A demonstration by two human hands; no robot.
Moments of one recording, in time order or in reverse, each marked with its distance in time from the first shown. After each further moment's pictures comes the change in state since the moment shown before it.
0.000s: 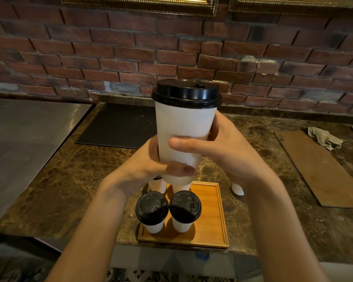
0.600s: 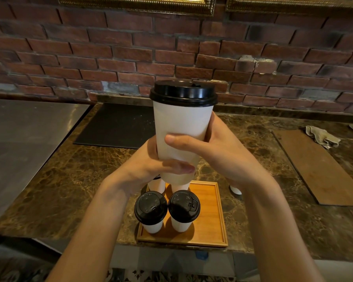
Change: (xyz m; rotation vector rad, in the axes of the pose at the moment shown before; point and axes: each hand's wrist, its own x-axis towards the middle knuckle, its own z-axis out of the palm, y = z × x) left_hand 0.000 -0.001 0.003 -0.017 0.037 0.012; right_hand -0.003 0.001 0.004 -0.062 0.008 0.023
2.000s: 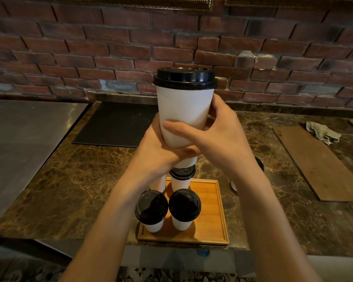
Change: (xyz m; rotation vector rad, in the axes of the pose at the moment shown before) left_hand 0.022 -0.004 0.015 0.306 0.381 0.104; right_hand 0.015 0.006 0.004 -0.216 0.324 -0.097
